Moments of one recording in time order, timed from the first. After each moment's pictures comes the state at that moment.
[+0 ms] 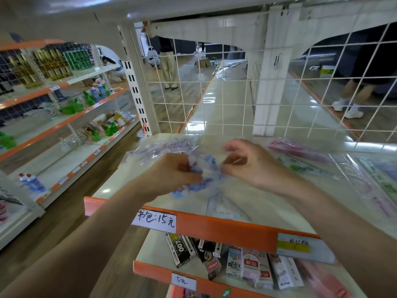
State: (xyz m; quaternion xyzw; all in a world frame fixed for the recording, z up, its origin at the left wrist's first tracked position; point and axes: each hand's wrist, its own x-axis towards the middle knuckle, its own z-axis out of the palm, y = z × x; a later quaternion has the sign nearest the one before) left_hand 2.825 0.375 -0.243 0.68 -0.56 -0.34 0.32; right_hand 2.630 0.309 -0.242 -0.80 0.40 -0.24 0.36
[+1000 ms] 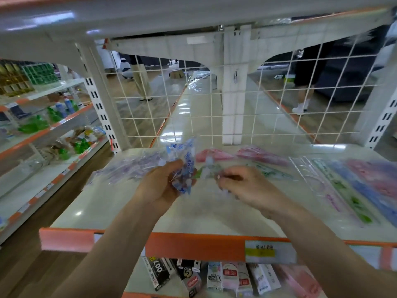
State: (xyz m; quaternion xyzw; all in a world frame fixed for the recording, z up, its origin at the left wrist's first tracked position) left_hand 2.774 0.342 -0.254 0.48 -0.25 -0.57 0.62; right_hand 2.590 0.315 -0.256 -0.71 0.46 -0.30 0.45
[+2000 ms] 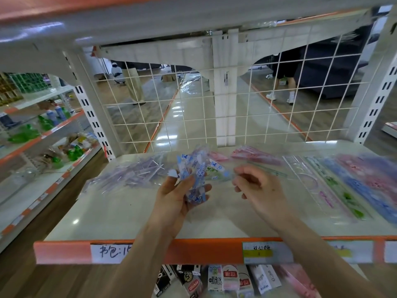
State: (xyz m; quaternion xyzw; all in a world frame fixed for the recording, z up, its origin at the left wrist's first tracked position) left_hand 2.743 0.353 -0.276 0.43 -0.32 -0.55 0.64; right_hand 2.568 0.317 -0.284 -0.62 0.47 -0.48 0.40
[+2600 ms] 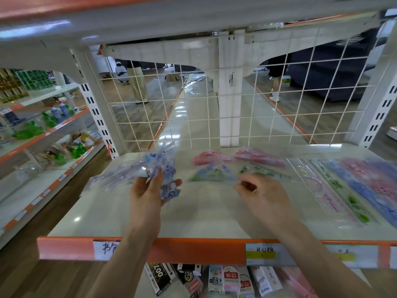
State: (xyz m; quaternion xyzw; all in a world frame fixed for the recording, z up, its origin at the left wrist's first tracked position) left_hand 2.778 0.361 -0.275 0.50 -0.32 -0.37 0.71; right_hand 2.567 0.312 -0.290 -0.73 0.57 -0.34 0.16
